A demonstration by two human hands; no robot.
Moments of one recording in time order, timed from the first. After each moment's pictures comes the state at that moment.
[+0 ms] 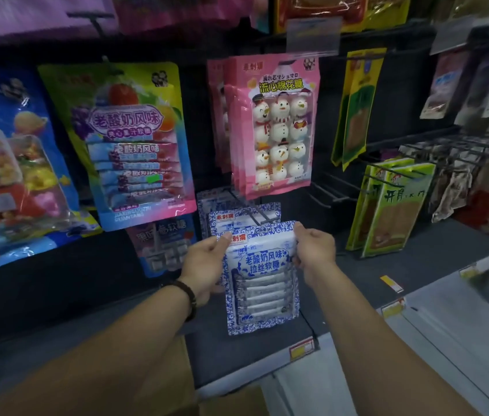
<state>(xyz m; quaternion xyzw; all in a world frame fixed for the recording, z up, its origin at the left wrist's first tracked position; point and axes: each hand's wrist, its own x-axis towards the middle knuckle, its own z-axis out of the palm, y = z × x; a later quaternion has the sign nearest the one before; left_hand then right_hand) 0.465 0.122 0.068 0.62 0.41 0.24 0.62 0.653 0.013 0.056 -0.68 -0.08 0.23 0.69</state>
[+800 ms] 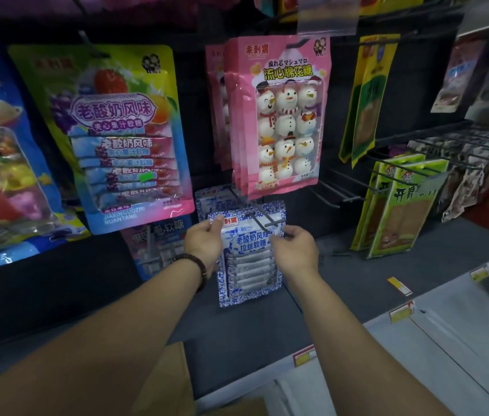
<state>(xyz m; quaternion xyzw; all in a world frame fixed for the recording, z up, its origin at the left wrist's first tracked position) 0.513 0.168 0.068 0.63 0.47 0.33 0.53 0.637 0.046 0.046 -0.77 -0.17 0.17 0.59</state>
